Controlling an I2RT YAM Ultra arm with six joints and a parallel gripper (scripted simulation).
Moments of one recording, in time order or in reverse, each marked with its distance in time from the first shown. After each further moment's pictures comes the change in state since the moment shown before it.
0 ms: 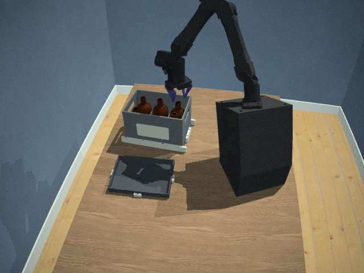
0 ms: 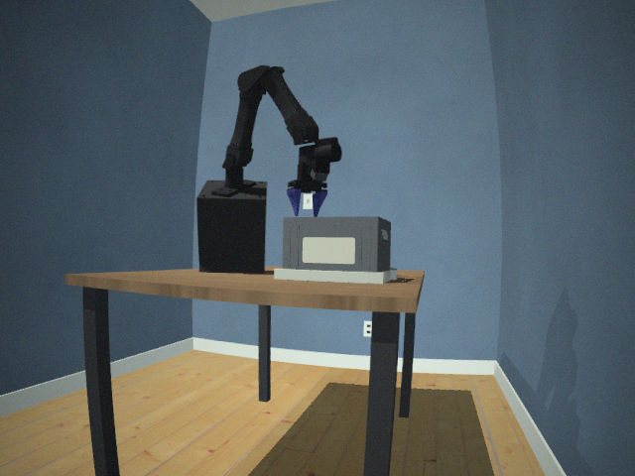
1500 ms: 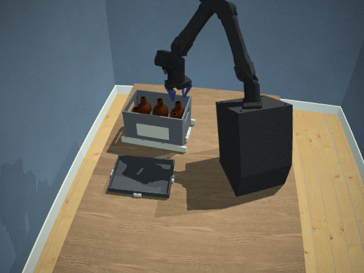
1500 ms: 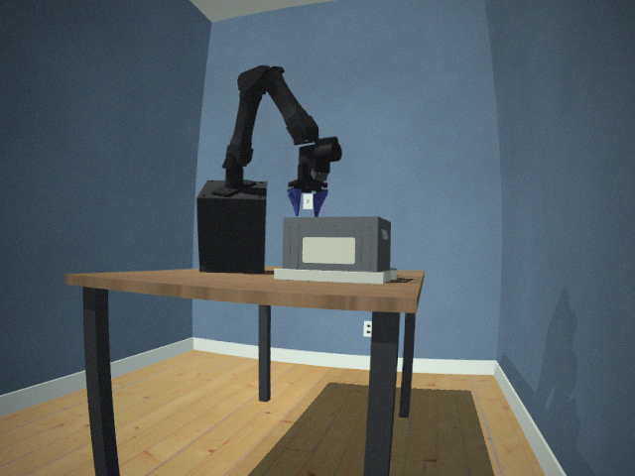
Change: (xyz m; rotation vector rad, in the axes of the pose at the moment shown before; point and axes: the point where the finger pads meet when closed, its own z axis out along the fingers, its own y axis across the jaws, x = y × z) arm -0.003 0.001 0.000 -0.005 -0.010 0.005
